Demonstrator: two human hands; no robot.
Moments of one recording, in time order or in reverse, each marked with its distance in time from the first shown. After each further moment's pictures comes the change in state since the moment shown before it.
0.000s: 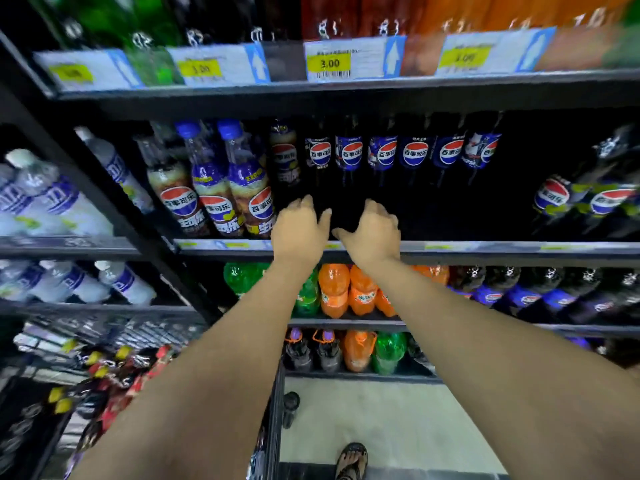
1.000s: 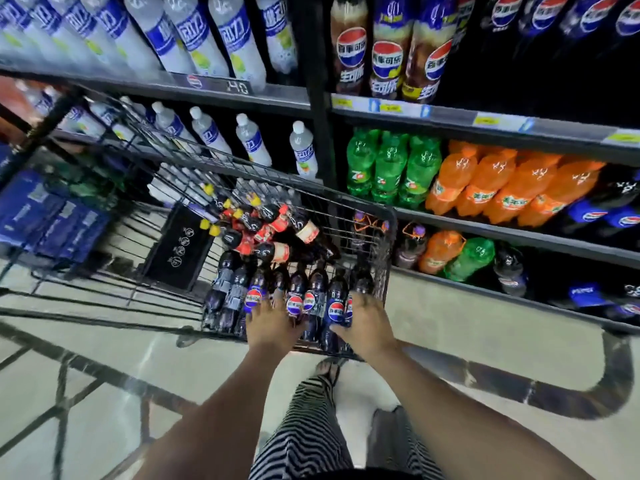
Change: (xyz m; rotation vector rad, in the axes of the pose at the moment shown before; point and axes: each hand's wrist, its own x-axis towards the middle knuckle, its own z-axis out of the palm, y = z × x) left_hand -0.363 -0.292 -0.036 0.324 -0.669 -0.598; right_hand -0.355 -0.031 0.183 -0.185 -0.723 -0.191
